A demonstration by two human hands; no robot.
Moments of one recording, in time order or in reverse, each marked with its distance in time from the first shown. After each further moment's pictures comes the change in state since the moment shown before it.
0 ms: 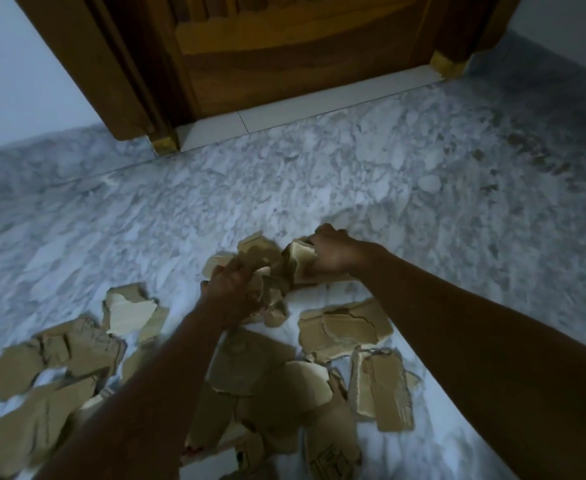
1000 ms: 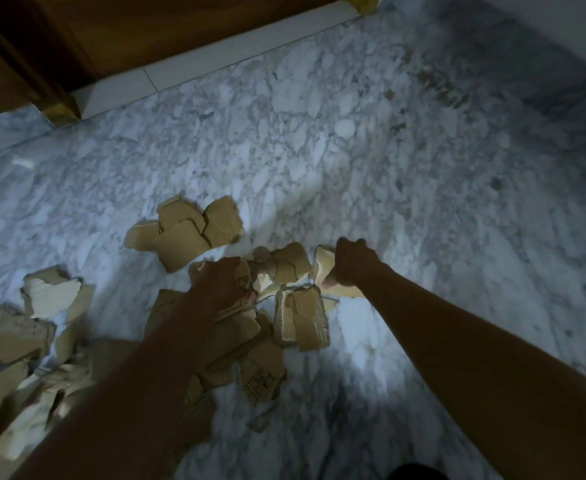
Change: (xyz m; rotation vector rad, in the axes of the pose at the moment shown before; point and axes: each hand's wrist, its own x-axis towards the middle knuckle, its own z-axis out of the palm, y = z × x) left_hand -0.026 0.120 0.017 -0.243 -0.355 0.005; right_hand -0.137 0.119 0.064 0.138 -0.025 0.492
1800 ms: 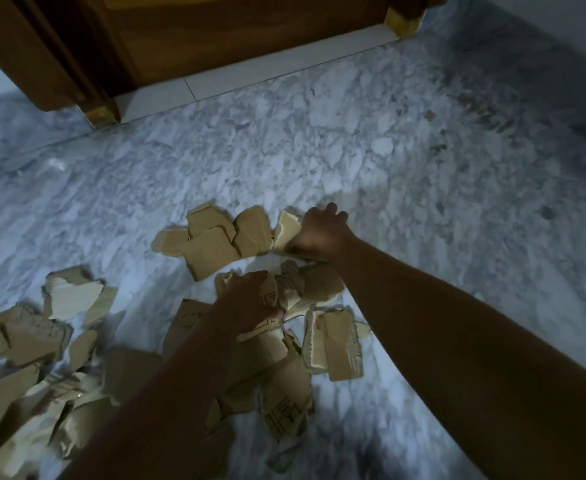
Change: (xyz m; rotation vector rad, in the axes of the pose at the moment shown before) left_hand 0.008 -0.024 0.012 0.014 -0.012 -0.092; right_hand 0.065 -0.120 -0.019 0.064 0.164 -0.121
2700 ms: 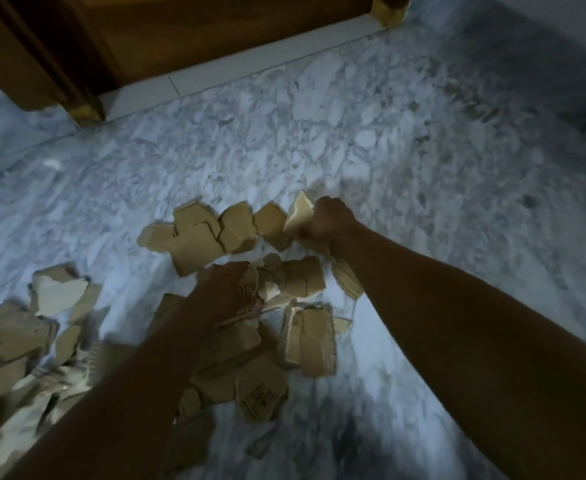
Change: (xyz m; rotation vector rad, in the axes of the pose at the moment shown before) left_hand -0.012 0.017 -0.016 0.040 0.047 0.020; right_hand -0.006 0.049 -0.024 0.180 0.065 -0.013
